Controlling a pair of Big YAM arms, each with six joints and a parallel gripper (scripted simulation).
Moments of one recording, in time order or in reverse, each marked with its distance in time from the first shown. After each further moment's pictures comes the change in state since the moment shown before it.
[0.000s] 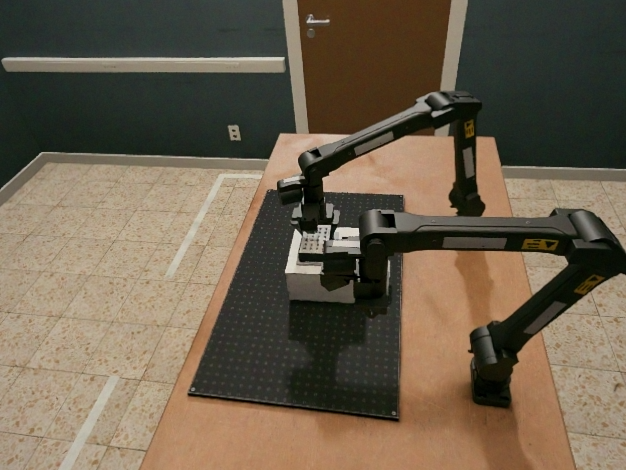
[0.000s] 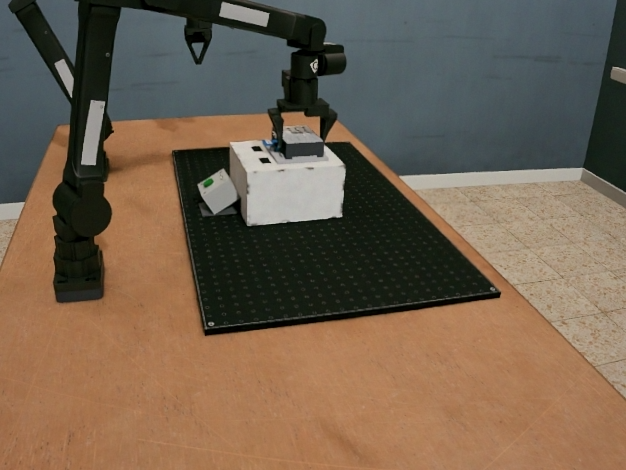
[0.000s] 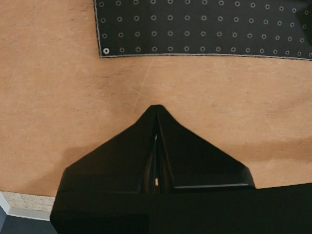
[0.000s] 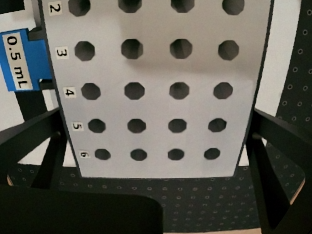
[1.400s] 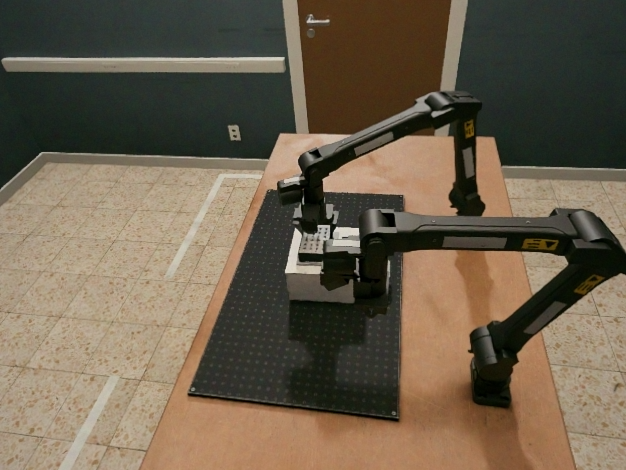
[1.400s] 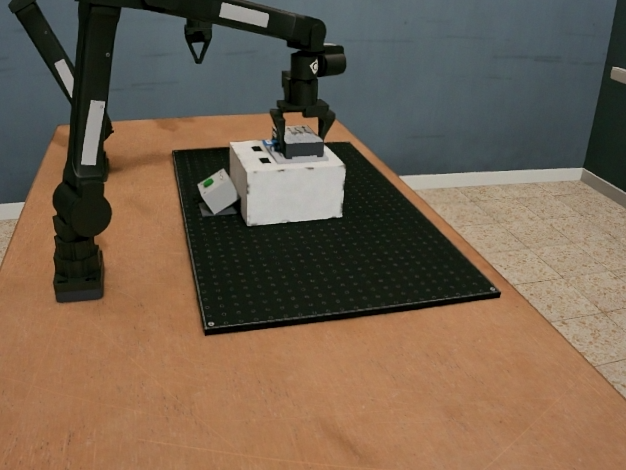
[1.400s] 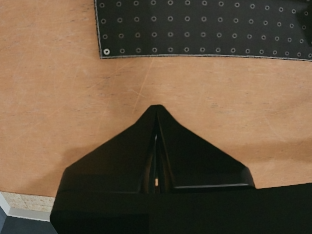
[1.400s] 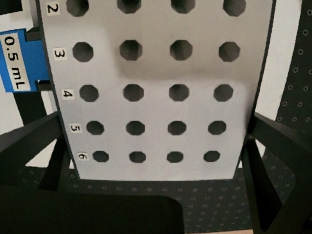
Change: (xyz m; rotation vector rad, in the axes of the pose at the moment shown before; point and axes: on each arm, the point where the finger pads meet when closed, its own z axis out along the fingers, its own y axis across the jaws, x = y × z) left arm -0.001 0.000 -0.001 -0.001 -0.004 0.000; right arm 0.000 0.000 0.002 0.001 0.000 0.002
